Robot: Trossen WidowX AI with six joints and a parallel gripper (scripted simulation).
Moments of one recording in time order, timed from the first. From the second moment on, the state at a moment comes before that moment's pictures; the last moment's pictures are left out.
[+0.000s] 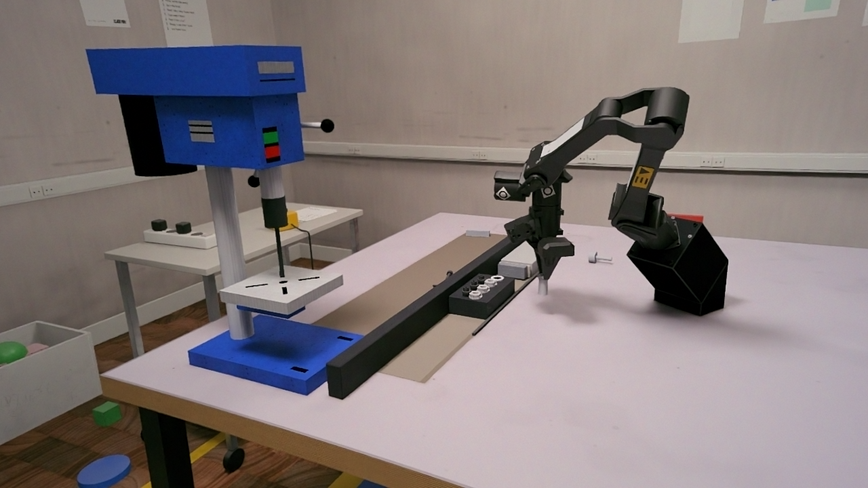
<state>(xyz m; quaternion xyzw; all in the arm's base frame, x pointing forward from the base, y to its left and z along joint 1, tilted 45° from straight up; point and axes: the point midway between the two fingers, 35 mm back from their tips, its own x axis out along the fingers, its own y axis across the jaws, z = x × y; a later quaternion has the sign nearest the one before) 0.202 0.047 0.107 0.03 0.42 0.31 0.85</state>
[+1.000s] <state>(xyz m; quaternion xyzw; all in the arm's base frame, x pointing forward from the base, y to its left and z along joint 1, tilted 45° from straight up) 0.236 0.005 0.100 0.03 0.43 0.31 0.85</state>
